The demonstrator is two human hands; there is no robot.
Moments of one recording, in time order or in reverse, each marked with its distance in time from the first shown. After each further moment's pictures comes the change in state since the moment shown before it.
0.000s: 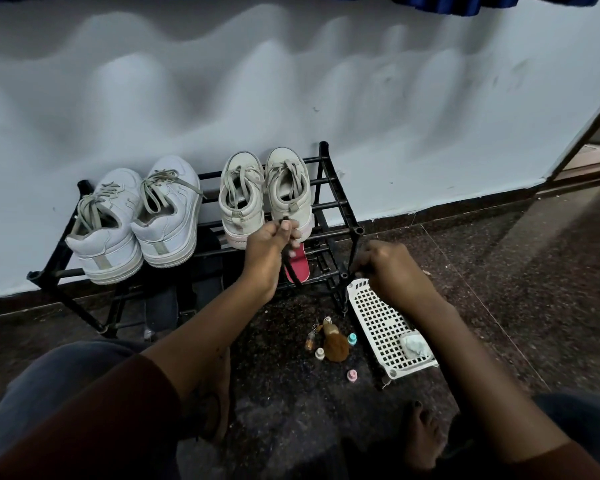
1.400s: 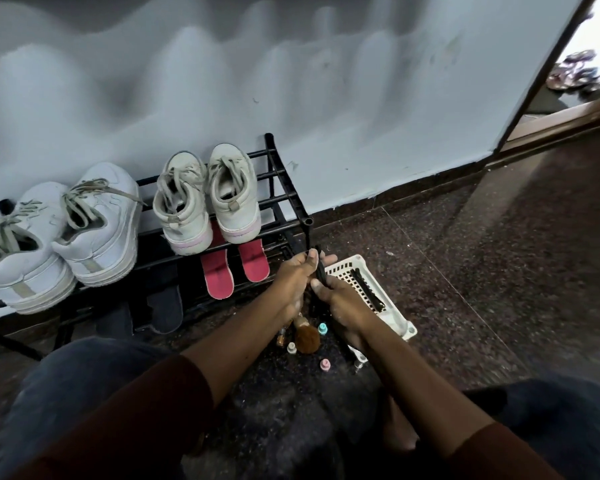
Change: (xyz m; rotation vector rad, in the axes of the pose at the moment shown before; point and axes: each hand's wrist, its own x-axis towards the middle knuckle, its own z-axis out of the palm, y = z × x) left_hand -0.015 -0.068 0.093 -0.052 -0.201 -0.446; right_hand -0.043 0.013 0.059 1.323 -0.012 0.754
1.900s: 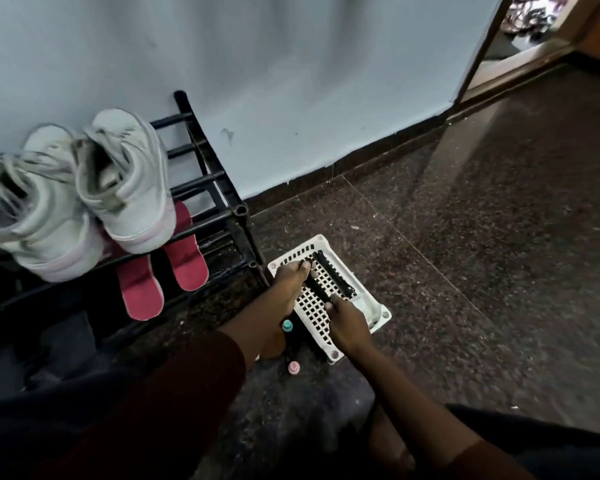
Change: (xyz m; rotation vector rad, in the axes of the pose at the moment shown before) left_hand 0.140 -0.108 0.029 0.454 0.038 -0.131; right_hand 0.059 0.091 -0.101 -0.809 0.391 0.081
